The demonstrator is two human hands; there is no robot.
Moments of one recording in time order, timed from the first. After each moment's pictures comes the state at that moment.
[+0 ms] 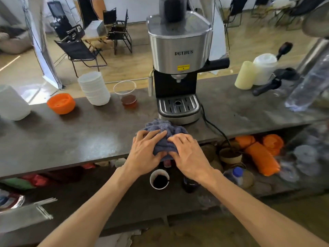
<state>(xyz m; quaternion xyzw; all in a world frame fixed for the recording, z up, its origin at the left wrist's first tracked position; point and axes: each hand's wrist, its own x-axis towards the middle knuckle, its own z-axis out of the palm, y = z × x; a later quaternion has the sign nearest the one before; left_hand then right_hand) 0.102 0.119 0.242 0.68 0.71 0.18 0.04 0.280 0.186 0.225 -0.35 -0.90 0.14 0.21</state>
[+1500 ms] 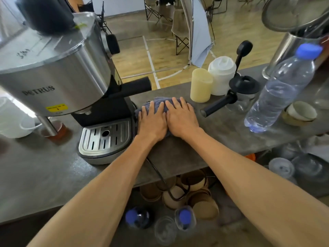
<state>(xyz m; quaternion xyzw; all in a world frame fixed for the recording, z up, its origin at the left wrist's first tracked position) 0.254 0.425 0.239 0.58 0.81 0.08 0.09 0.365 0.467 0.247 -0.49 -0.86 0.11 0.06</state>
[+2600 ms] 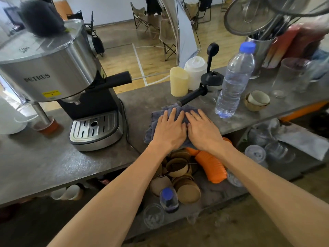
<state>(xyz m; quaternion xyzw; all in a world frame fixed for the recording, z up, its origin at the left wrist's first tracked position) 0.371 0.380 0.235 0.71 0.70 0.06 0.06 0.509 0.406 0.234 -0.51 -0.85 0.07 0.08</state>
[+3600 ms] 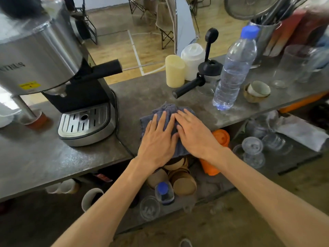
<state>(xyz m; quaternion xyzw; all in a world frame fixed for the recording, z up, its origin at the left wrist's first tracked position) 0.362 0.315 0.229 0.72 0.68 0.10 0.03 0.510 0.373 0.239 -0.43 -0.87 0.17 0.16</state>
